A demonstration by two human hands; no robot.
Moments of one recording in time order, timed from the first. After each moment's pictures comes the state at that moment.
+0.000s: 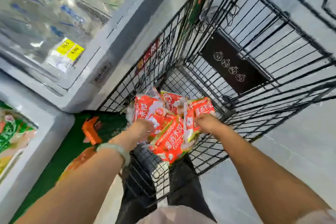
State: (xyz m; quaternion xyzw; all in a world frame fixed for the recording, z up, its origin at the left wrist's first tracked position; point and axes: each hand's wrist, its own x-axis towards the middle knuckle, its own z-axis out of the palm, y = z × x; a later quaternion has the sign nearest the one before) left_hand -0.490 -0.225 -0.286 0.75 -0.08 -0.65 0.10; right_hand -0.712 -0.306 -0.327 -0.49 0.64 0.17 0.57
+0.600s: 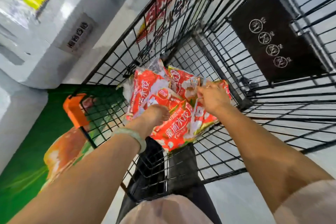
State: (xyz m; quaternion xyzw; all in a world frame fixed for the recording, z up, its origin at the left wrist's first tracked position) left_hand -0.526 -0.242 -0.373 0.74 0.01 -0.67 0.11; right_hand -0.694 -0.349 -0.429 -0.80 0.45 0.28 0.28
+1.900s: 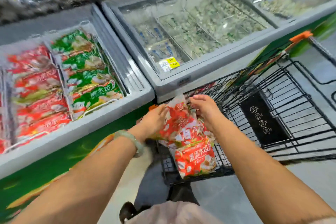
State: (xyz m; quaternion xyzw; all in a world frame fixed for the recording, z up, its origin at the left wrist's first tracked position) left_hand -0.430 -0.052 -0.132 0.81 -0.36 -0.35 0.30; right_hand -0.549 -0.192 -0.112 -0.55 0.48 -0.11 0.67
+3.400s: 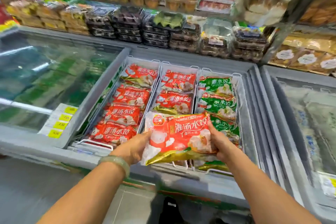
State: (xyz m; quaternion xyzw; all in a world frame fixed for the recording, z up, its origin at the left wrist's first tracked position) left_hand -0.117 0.324 -0.125 0.52 0.25 -0.38 0.73; right_hand -0.126 0.068 -0.116 -0.60 0.32 0.23 0.69
